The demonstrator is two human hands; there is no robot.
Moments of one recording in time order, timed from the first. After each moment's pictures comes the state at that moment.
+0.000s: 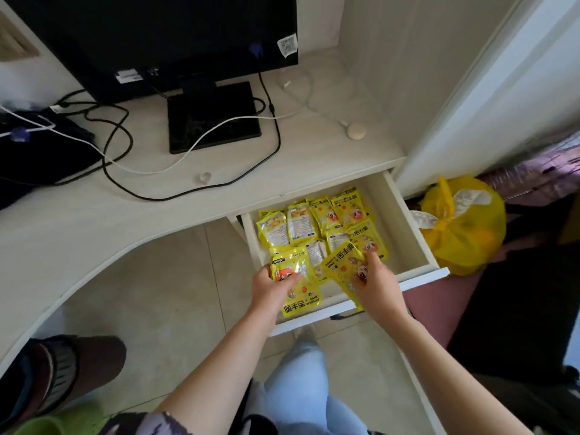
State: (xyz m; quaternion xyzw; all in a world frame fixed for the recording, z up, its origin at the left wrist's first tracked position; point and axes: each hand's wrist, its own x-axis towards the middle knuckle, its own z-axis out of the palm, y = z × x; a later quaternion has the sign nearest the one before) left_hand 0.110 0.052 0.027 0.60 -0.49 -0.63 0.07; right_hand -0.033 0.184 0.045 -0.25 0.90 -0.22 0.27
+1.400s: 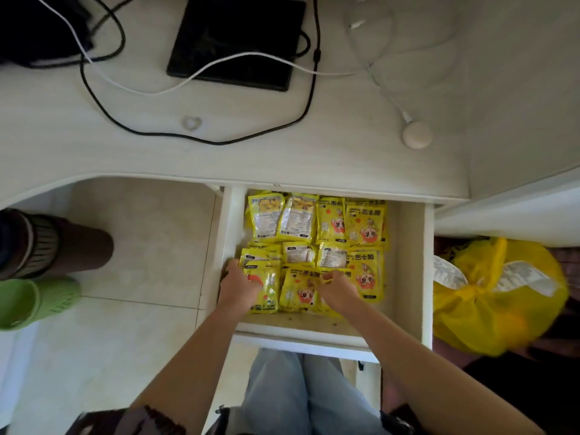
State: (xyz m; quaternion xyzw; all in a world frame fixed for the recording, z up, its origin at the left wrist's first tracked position) left_hand 0.053 0.045 -0.076 0.76 -0.47 -0.44 -0.06; right_hand -0.134 0.108 -0.093 -0.22 0.78 -0.03 0.58
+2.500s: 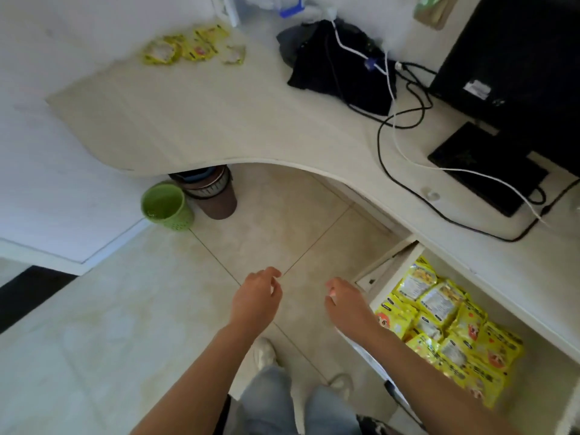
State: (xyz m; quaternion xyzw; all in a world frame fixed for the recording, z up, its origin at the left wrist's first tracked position) left_hand 0.328 0.139 0.045 0.80 -0.51 -0.27 0.15; right_hand 0.143 0.077 0.042 -0.72 0.57 0.04 0.38
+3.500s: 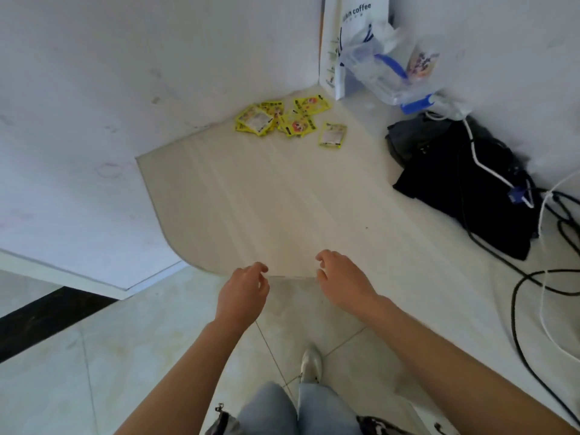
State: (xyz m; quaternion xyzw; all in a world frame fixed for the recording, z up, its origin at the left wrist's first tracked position) left_hand 0.621 -0.065 0.068 0.88 -0.40 -0.19 0.16; right_hand 0.468 -0.205 0.087 -0.87 0.40 0.04 0.29
